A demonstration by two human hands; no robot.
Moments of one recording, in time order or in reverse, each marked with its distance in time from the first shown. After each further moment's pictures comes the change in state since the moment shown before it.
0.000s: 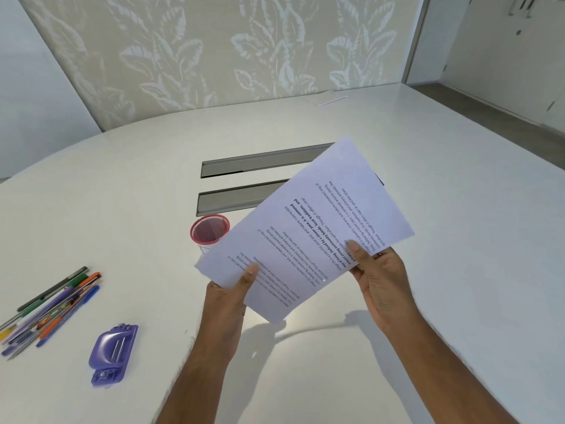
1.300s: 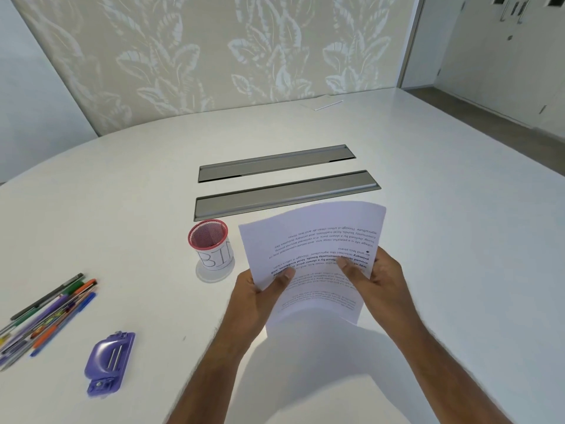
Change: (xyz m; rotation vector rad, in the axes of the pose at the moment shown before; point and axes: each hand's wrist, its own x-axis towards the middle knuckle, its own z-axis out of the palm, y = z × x) left_hand 0.006 0.006 0.034 0.338 -0.138 -0.029; right_hand -0.020 -0.021 0.013 -0.724 -0.070 -0.143
